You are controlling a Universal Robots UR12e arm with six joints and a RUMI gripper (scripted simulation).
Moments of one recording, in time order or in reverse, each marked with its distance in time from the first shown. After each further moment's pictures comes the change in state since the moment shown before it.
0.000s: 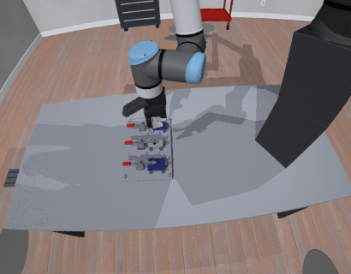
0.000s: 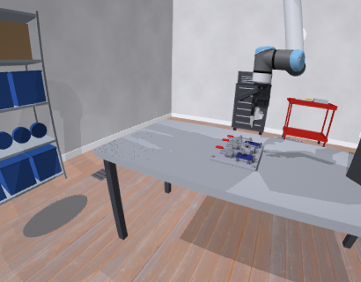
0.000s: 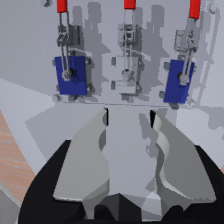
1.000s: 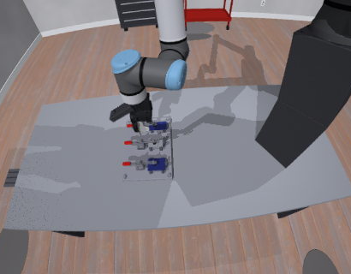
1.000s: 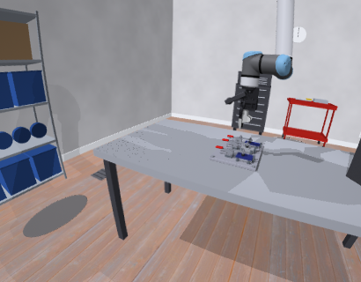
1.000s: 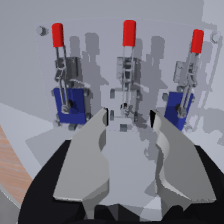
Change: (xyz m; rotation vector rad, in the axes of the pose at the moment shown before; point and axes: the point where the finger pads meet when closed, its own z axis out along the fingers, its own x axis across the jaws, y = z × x) arm 0.000 -0.058 0.024 0.002 0.000 0.000
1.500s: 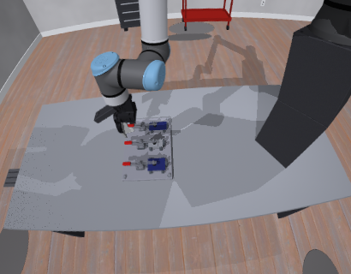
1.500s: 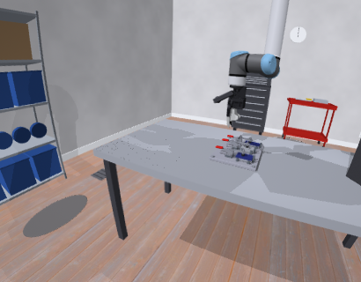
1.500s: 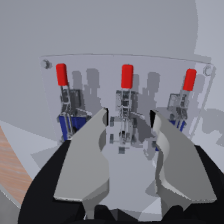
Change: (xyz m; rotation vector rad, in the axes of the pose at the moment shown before) arm 0.000 -0.065 0.001 -0.001 0.000 0.000
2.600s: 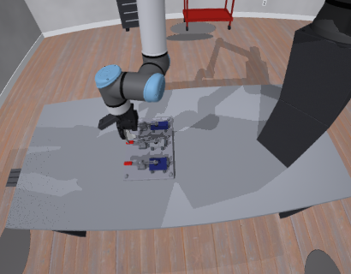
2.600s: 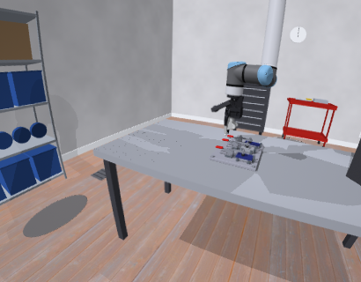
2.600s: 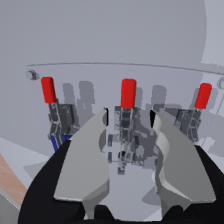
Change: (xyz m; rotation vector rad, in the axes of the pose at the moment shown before) arm 0.000 -0.009 0.051 -0.001 0.000 0.000
